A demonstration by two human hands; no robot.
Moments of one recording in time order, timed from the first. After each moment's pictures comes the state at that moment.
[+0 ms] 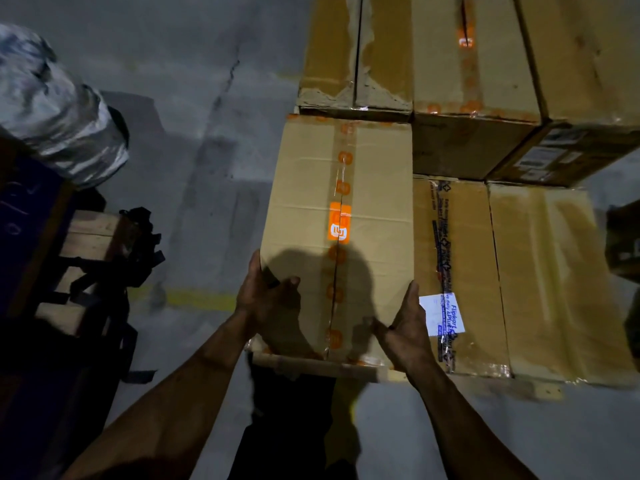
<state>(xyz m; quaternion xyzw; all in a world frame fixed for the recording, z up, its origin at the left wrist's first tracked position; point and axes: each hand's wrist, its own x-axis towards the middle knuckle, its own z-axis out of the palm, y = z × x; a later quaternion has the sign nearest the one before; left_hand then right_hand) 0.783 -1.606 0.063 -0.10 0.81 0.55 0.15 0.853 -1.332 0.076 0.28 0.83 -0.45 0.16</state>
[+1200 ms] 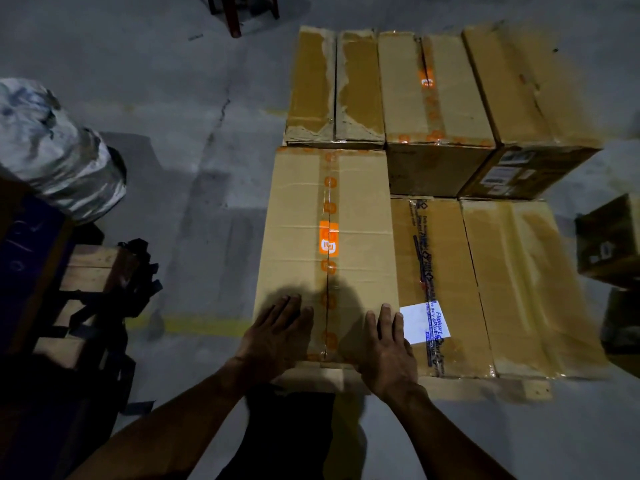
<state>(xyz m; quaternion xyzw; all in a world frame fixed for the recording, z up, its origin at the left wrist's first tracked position) 0.832 -1.591 0.079 0.35 0.93 0.05 0.09 0.890 -1.349 0.117 0.05 0.95 -0.12 0.27</state>
